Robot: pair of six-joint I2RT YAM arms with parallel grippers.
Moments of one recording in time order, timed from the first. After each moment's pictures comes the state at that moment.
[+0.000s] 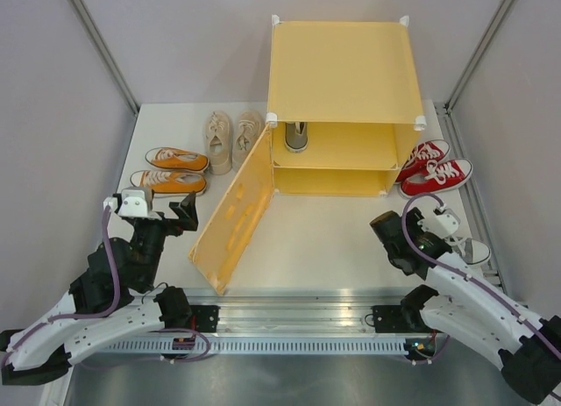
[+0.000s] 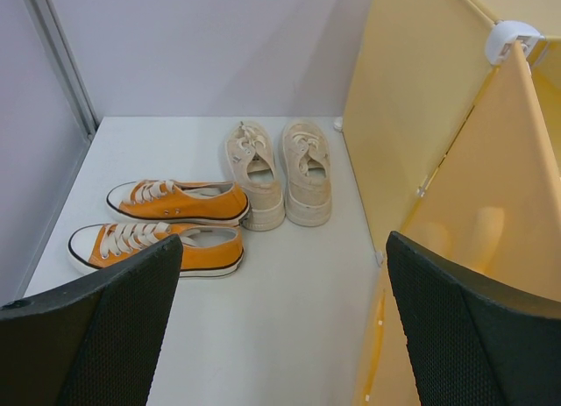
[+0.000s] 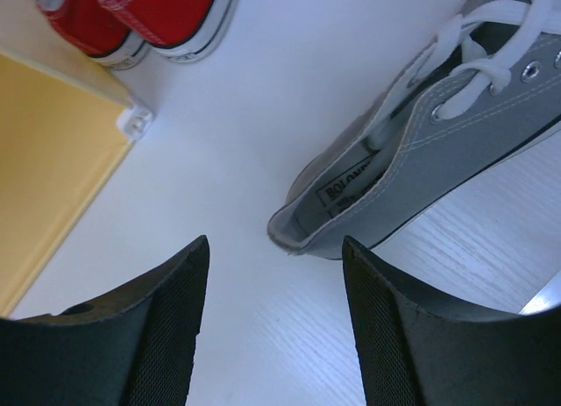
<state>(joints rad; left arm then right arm) -1.09 0.33 0.79 -0.36 -0.99 0.01 0.62 0.81 0.56 -0.89 0.91 1.45</state>
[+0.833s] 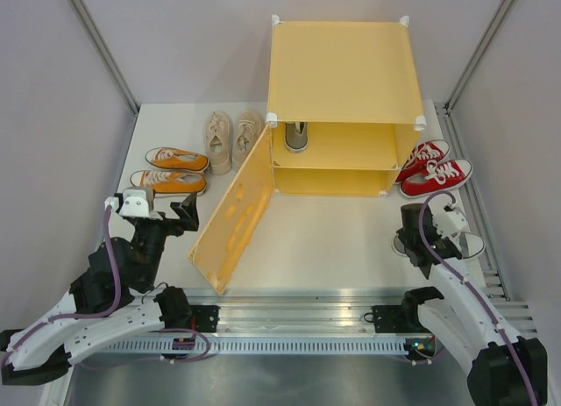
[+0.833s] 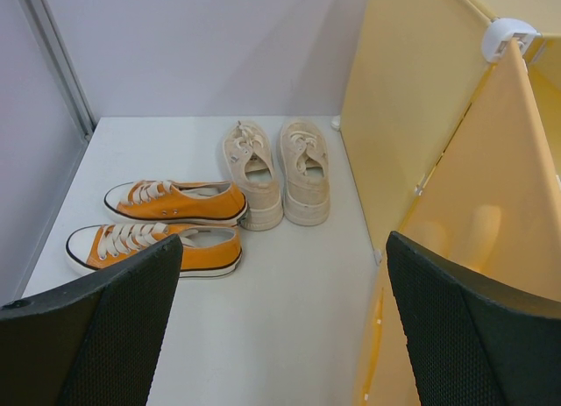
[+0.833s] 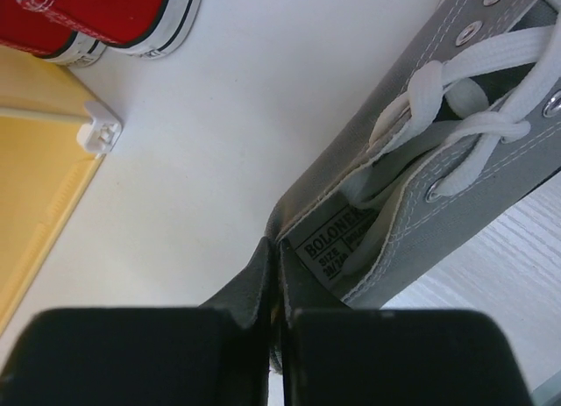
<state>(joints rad) -1.09 0.33 0.79 -0.35 -0.98 0.01 0.19 0.81 0.41 -0.51 0.54 1.07</state>
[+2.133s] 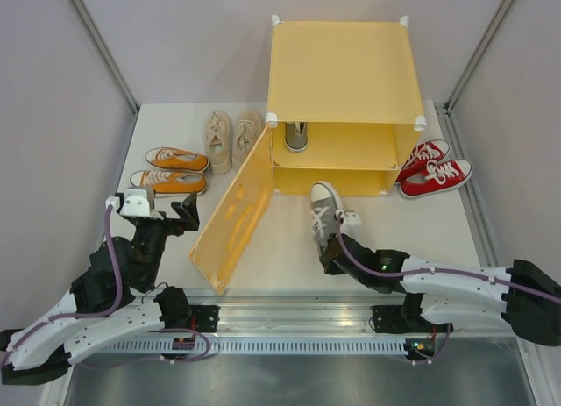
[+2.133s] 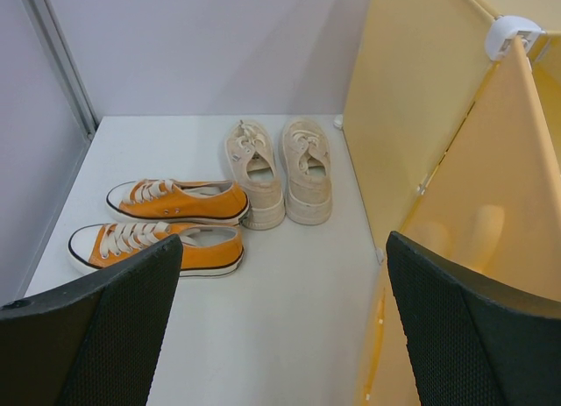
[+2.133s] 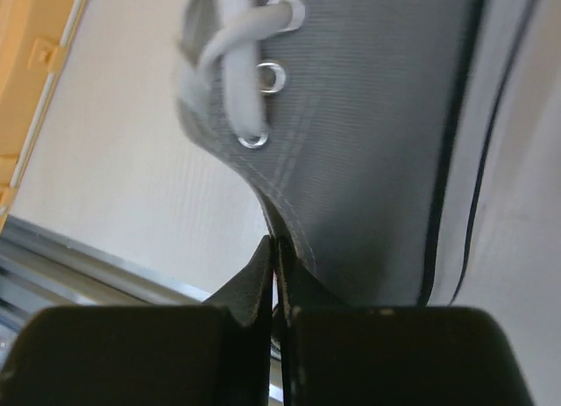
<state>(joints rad) -1.09 0.34 0.79 -0.35 -0.99 0.01 1.09 0.99 0.43 -0.24 0.38 0.94</state>
